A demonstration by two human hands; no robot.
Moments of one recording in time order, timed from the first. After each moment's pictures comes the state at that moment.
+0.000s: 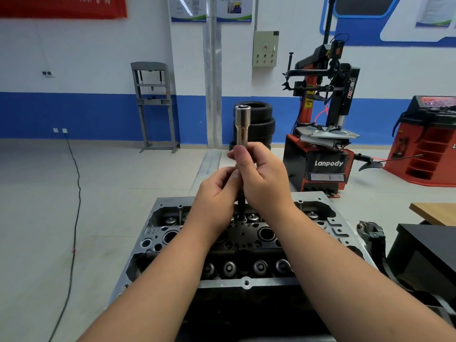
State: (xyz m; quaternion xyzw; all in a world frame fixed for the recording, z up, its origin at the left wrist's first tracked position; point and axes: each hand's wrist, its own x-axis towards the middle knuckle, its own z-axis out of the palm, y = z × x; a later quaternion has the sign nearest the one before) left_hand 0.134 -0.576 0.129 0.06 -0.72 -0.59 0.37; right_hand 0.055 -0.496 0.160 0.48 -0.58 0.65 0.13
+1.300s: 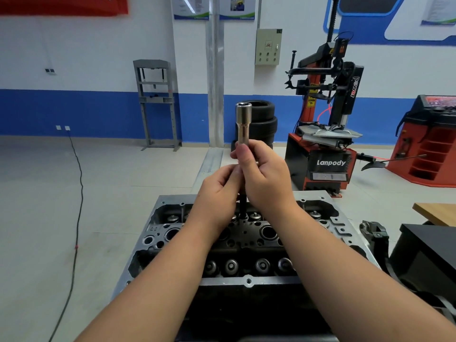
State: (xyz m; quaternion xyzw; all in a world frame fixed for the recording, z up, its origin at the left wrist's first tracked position) left_hand 0.134 -0.575 0.131 0.07 -0.72 -0.59 0.36; right_hand 0.057 -0.498 0.159 0.49 -0.57 0.64 0.14
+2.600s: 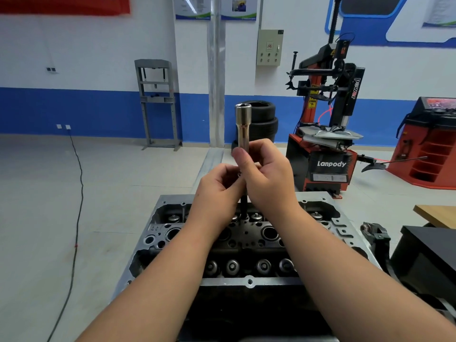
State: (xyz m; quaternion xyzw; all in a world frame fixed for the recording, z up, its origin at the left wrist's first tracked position) left_hand 0.133 -0.579 0.128 0.07 -0.70 -0.59 0.39; right_hand 0.054 -0.498 0.158 0.48 -0.57 0.65 0.14
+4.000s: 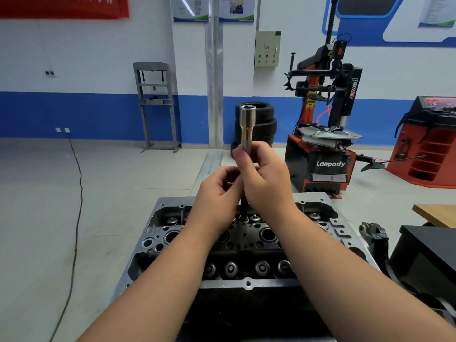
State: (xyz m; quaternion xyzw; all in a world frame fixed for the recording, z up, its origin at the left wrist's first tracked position) left_hand 0.133 -0.577 0.128 0.06 -0.72 -0.58 0.38; right_hand 0.059 -0.496 0.160 0.48 -0.58 0.65 0.13
